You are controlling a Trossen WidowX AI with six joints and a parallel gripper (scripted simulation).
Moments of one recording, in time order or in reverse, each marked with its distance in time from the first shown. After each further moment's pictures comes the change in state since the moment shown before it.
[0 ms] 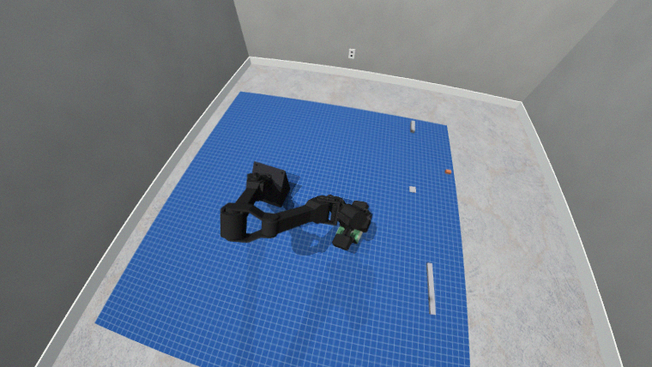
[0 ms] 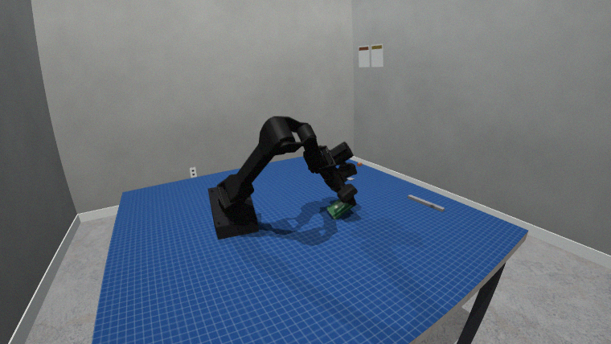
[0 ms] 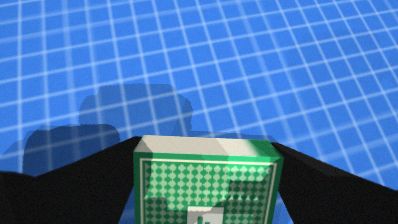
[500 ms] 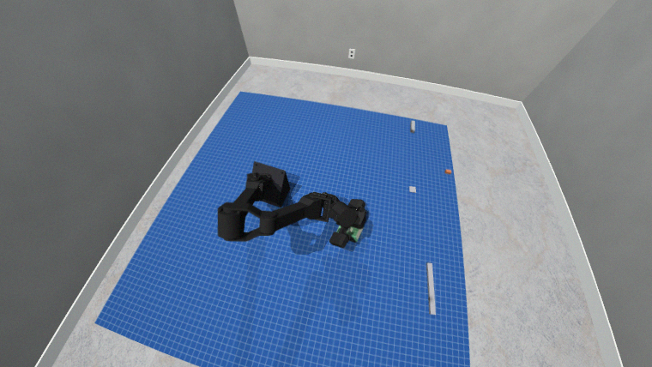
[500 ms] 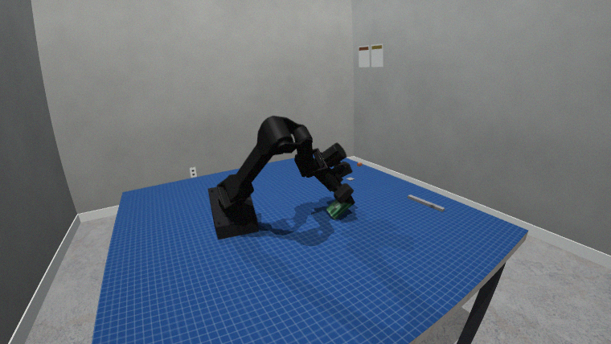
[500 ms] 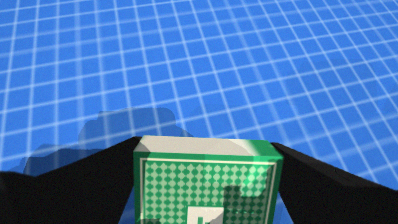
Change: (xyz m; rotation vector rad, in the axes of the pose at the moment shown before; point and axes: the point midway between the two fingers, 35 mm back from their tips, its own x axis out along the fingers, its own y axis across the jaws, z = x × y) arm -0.009 0.001 -0.004 -0.003 -0.111 0.001
